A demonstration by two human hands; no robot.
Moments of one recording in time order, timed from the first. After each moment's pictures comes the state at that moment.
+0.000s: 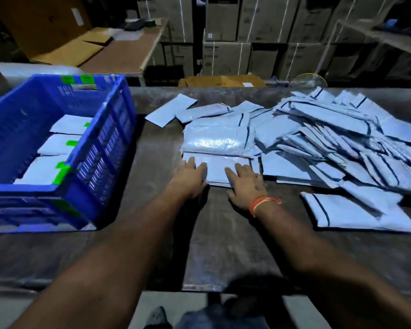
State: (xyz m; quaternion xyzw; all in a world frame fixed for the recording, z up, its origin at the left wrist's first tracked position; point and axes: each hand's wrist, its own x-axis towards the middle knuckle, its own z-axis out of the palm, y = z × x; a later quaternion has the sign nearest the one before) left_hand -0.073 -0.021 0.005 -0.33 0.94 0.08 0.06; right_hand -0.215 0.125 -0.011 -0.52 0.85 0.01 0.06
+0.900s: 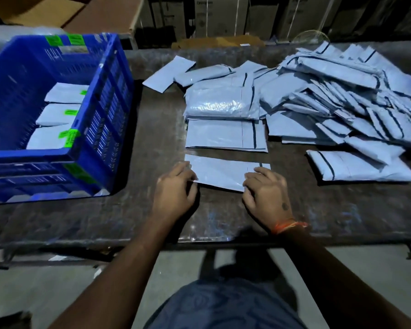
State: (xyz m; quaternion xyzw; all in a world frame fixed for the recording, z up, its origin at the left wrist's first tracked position) left_hand 0.062 0.056 -0.028 -0.29 0.91 0.18 -0.23; right_hand -0.126 0.240 -0.034 -0.52 0.82 -0.21 -0.11
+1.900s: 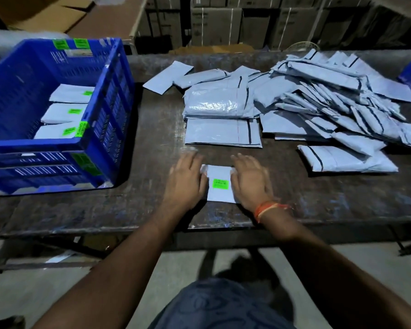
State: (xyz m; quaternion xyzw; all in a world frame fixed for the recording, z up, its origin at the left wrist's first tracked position) left_hand 0.047 0.079 -0.022 -0.28 0.93 0.09 -0.21; right_hand -0.096 0.217 -0.019 -0.46 0.87 -0.19 -0.03
